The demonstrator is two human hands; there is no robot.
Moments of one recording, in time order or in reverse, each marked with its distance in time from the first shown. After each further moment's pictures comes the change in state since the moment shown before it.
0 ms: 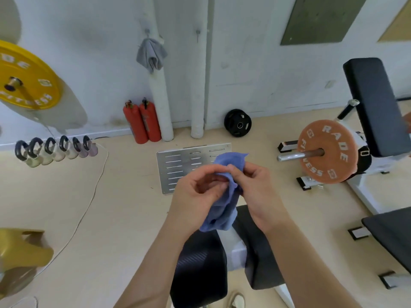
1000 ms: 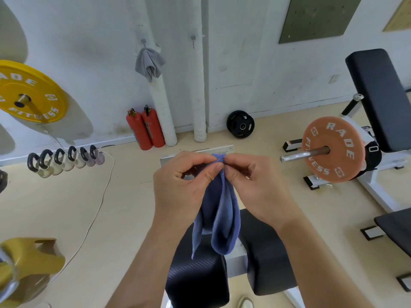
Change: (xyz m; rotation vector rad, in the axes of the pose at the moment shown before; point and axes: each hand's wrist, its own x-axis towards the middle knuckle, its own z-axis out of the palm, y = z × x) left_hand 0.012 0.041 0.016 0.228 0.258 0.370; right_hand -0.016 -0.059 -0.028 -0.258 -0.198 -0.405
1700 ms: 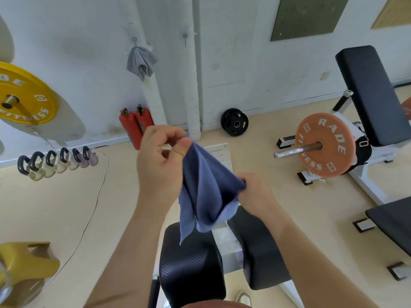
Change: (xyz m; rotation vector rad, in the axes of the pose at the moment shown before) left_hand 0.027 -0.012 -0.005 0.110 0.111 0.053; right_hand -0.003 0.094 -0.008 -0.438 -0.047 0.494
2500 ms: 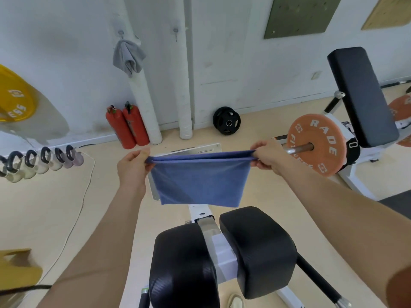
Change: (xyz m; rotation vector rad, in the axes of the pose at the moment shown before) left_hand 0.065 -0.155 0.010 -0.323 0.208 -0.820; right_hand 0.128 0.028 -0.066 0.311 0.128 0.410
